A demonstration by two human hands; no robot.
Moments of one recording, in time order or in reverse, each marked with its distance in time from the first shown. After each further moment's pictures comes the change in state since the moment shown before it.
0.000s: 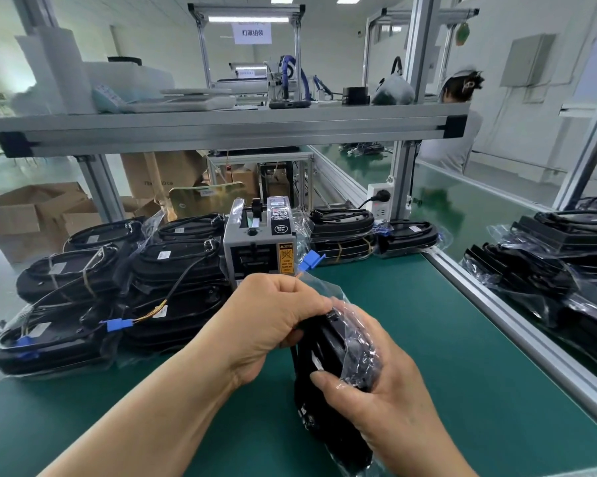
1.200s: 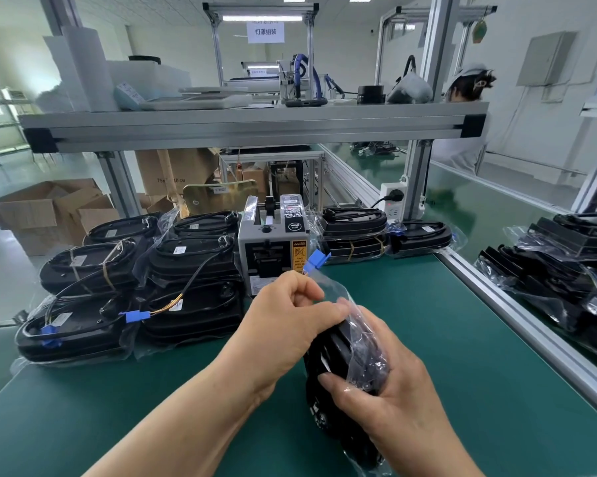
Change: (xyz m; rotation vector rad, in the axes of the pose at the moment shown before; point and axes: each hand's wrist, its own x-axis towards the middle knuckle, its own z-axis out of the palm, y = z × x) left_hand -0.001 -0.026 -0.003 0.043 0.071 0.142; right_hand -0.003 -0.002 0.007 -0.047 0.004 0.017
